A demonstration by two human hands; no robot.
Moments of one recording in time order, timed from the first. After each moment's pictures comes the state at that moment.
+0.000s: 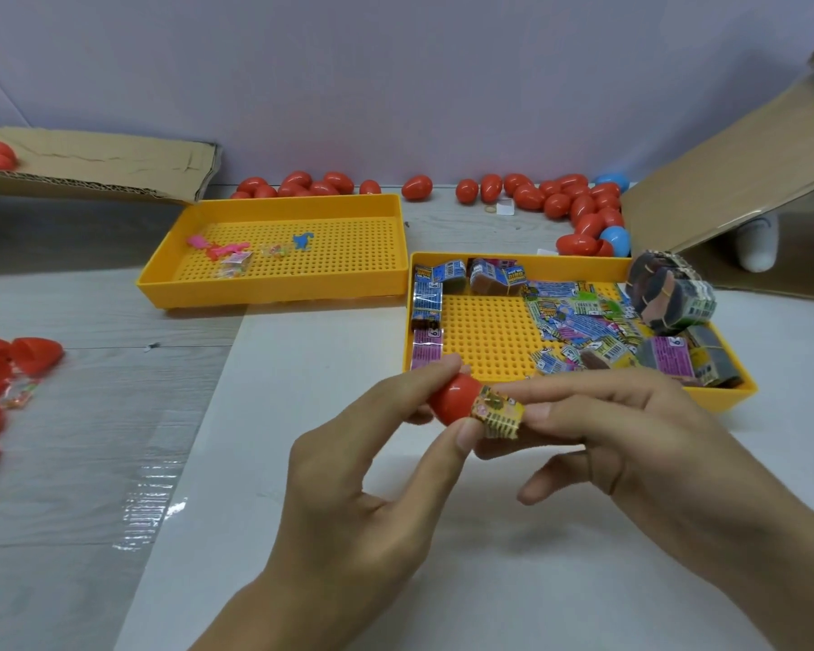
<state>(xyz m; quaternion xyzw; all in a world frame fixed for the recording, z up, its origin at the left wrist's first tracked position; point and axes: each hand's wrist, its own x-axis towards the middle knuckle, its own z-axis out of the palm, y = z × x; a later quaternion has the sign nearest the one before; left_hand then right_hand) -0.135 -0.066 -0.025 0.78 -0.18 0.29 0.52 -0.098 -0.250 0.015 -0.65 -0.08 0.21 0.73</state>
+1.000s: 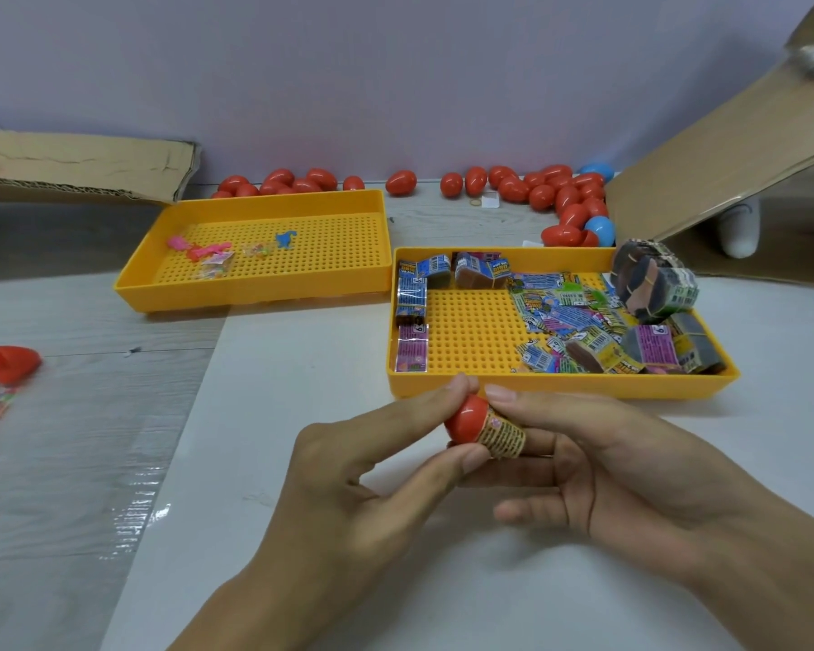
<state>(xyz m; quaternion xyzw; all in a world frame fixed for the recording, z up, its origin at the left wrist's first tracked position) -0.132 -0.065 -0.026 0.78 -0.19 0.18 0.56 -0.100 -0.248 0.009 -0.53 0.06 0.37 0.76</state>
